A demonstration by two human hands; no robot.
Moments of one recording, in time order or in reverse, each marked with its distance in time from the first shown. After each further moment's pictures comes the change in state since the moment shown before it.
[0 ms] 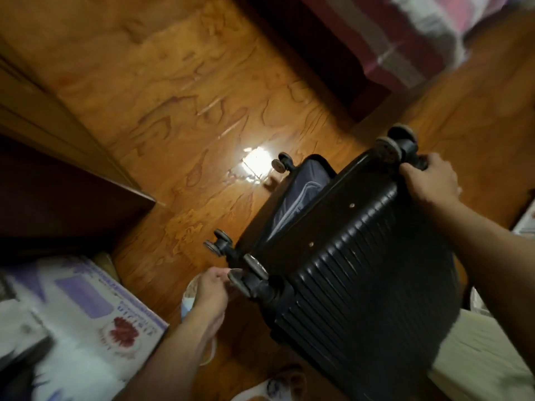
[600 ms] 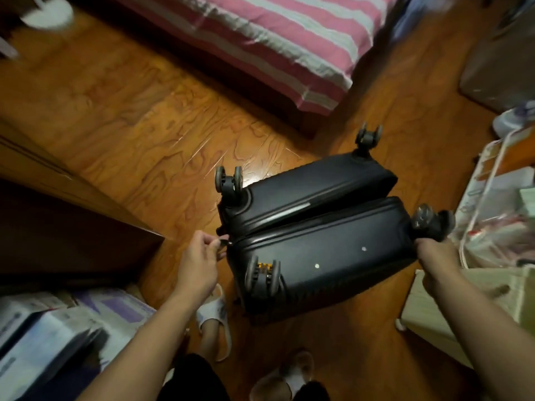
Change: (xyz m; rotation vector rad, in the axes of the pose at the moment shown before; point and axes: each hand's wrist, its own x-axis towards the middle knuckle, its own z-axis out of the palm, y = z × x) left_hand -0.232 0.115 0.011 0.447 -0.107 0.731; right_hand -0.178 0.168 -0.142 0.764 0.113 0.581
